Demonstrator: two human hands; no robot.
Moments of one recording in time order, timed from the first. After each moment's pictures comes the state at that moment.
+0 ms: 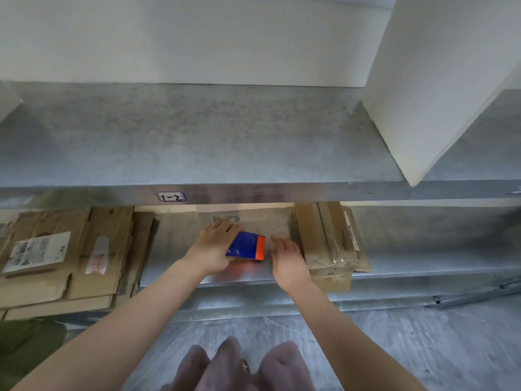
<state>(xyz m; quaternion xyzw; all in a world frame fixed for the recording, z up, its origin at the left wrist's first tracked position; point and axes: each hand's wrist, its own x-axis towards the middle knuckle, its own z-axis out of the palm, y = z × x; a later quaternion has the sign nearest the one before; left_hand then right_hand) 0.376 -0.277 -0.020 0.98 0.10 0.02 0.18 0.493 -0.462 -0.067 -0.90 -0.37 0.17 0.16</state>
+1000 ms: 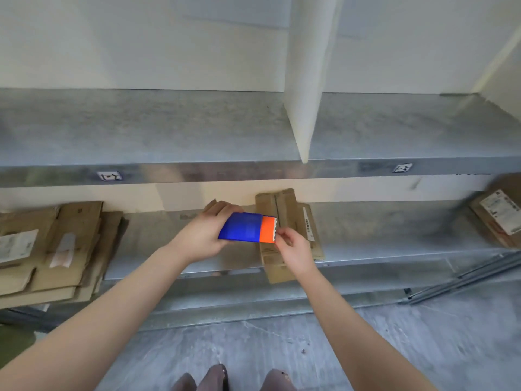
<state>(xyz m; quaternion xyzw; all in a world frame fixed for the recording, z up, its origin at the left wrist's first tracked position) 0.405 -0.364 0.052 0.97 0.01 0.16 0.21 0.527 -0.568 0.001 -0.81 -0.19 0.21 0.52</state>
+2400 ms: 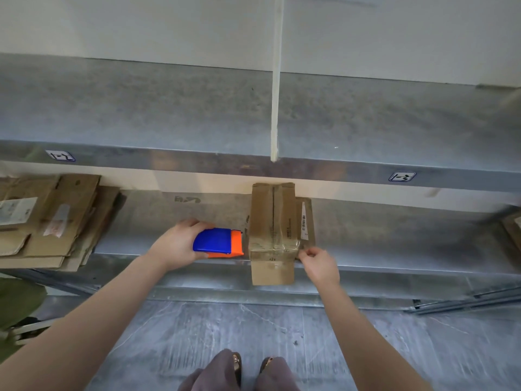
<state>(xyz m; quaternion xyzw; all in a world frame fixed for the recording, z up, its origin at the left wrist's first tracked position) 0.387 -0.382 0.009 0.95 0.23 -0.03 0.22 0.599 -0.639 -0.051 -0.92 -0.12 0.27 0.27</state>
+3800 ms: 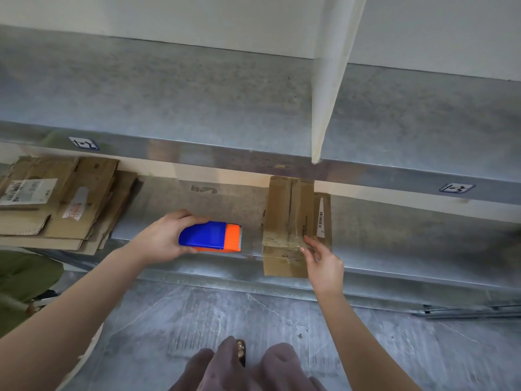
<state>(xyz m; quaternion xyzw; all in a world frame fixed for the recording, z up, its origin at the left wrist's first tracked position) 0.340 -0.344 0.014 0.95 0.22 -0.03 0.23 0.567 -0.623 -0.063 -0.88 -0.20 0.14 0.40</state>
